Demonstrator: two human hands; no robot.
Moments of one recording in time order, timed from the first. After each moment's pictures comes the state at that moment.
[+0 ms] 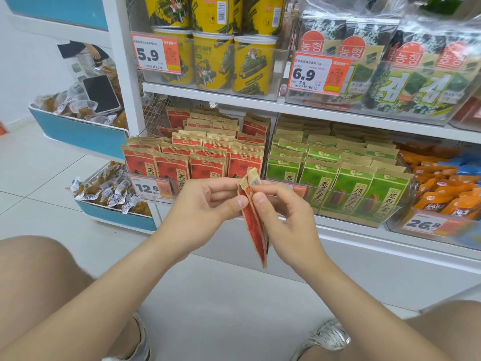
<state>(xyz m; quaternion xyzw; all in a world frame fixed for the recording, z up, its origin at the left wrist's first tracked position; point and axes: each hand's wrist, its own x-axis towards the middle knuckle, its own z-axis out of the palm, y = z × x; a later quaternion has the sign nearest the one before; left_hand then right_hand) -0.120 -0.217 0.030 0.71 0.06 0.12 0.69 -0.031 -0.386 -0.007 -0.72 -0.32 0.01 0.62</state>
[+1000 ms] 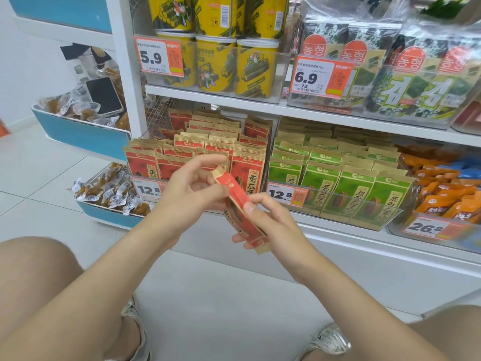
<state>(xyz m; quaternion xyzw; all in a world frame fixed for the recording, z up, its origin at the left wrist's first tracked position) -0.111 -0.189 0.036 0.72 0.12 0.19 0.66 -0.040 -0.378 0.001 -0.67 -0.23 0.29 0.64</state>
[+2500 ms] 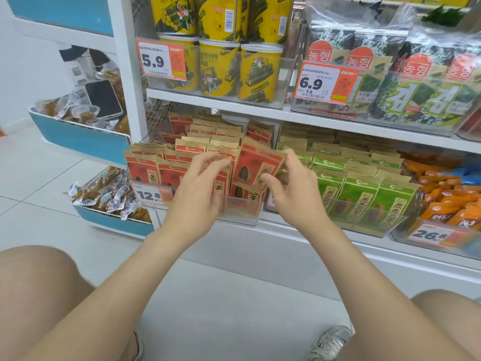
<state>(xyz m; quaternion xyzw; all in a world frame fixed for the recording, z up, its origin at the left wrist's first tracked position) -0.078 -0.168 0.001 0.92 0.07 0.29 0.26 0.039 -0.358 0.020 -0.81 -0.35 -0.08 0.45</state>
